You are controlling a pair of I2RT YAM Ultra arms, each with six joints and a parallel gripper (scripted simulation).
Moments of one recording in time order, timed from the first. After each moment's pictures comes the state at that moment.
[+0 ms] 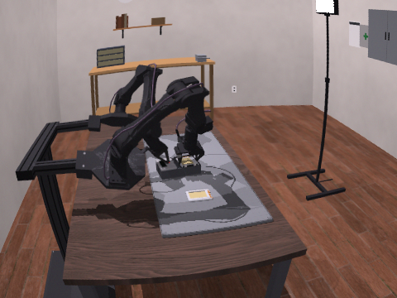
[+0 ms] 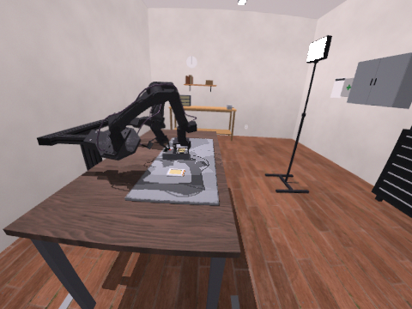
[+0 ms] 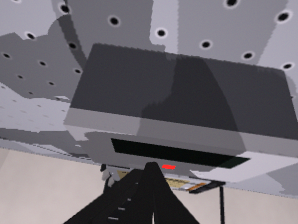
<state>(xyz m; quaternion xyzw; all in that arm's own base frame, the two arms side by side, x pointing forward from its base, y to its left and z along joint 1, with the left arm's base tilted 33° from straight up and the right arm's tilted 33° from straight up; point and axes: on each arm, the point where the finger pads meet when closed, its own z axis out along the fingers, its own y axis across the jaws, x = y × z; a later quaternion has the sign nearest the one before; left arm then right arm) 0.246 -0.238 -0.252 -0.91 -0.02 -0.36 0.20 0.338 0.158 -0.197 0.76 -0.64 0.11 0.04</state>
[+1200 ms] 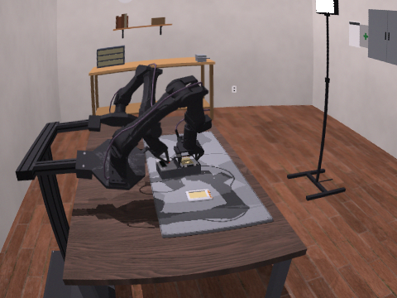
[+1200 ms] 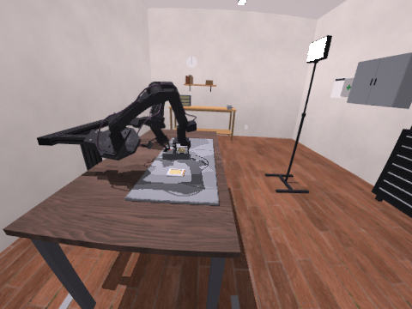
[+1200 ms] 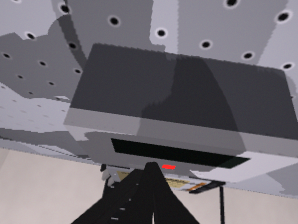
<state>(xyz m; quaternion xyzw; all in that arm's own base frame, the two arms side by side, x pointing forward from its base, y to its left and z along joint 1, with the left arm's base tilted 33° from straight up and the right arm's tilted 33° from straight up) 0.246 -0.238 -0.252 -0.91 -0.02 -0.36 0.20 0.337 0.159 -0.197 0.76 -0.64 0.13 0.06</state>
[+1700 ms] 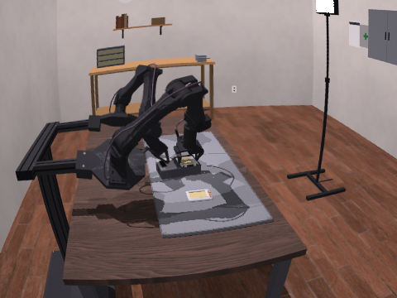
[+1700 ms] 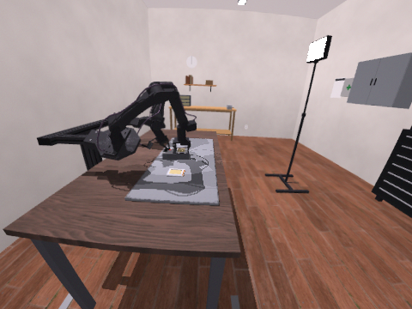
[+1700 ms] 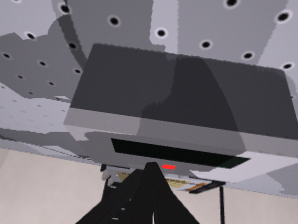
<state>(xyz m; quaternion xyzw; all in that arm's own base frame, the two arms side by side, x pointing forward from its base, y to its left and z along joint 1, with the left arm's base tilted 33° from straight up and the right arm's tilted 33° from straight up) 0.246 -0.238 -0.252 -0.91 -0.02 -0.36 0.20 0.337 0.159 -0.196 0.76 -0.64 0.13 0.06</state>
